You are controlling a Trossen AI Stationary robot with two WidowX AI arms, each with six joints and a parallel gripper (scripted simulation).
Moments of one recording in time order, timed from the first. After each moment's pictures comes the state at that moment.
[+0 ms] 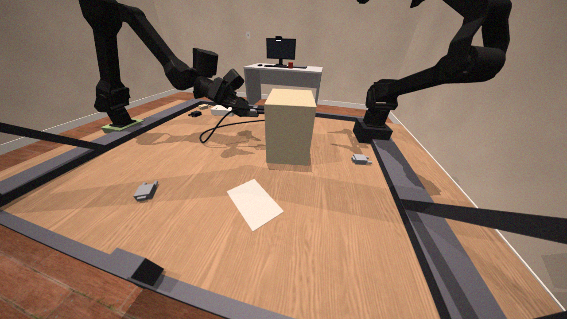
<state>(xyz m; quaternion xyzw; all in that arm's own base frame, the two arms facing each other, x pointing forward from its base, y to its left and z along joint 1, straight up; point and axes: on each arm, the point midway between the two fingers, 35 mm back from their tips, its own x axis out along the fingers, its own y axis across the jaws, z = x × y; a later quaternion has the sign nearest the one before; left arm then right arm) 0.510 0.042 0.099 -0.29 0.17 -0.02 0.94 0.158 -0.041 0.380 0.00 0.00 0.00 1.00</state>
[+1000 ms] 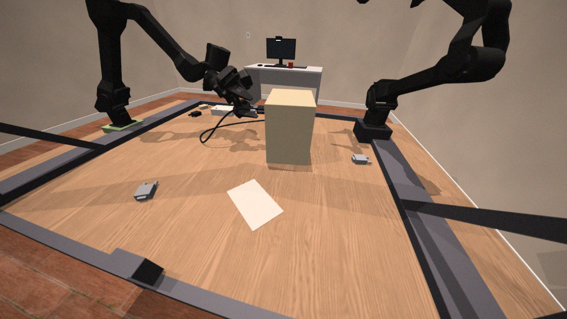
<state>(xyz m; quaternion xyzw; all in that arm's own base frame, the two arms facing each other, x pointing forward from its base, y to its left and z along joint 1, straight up) 0.511 0.060 0.106 -0.45 0.22 -0.06 0.86 0.158 -0.041 0.380 0.00 0.00 0.00 1.00</state>
